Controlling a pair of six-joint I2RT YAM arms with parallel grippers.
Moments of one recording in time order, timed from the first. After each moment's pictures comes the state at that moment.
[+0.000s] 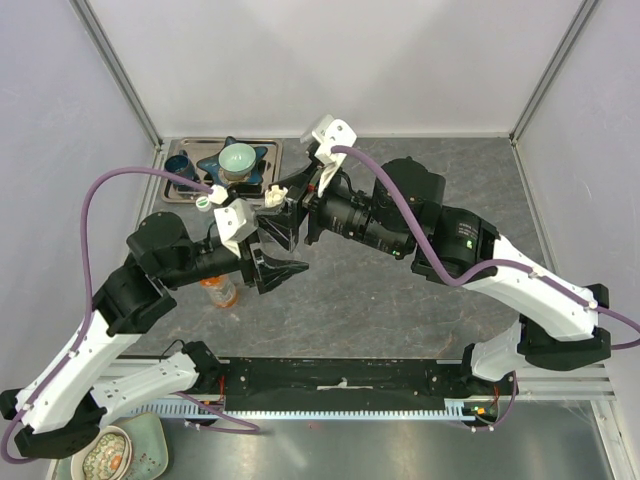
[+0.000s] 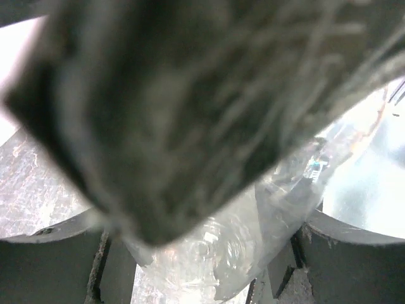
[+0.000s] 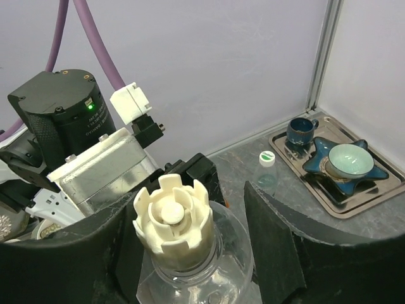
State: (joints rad) left arm -0.81 0.79 1.21 -0.48 0.42 0.03; right arm 1.25 1.48 1.99 -0.47 0.13 0.13
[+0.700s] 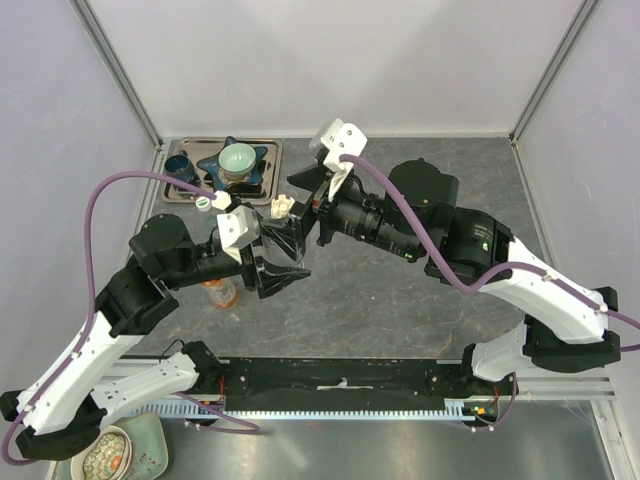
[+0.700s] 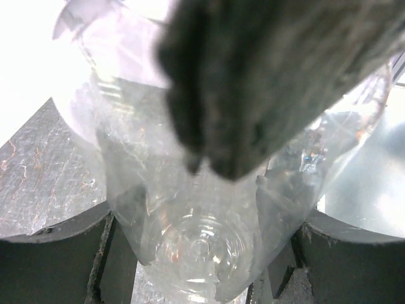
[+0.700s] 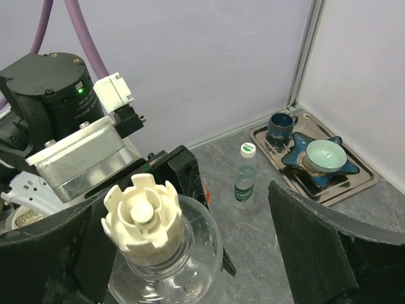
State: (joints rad) left arm -0.80 0.78 1.19 -0.45 0.48 0.05; right arm 1.26 1.45 1.99 -0.52 0.17 0.07
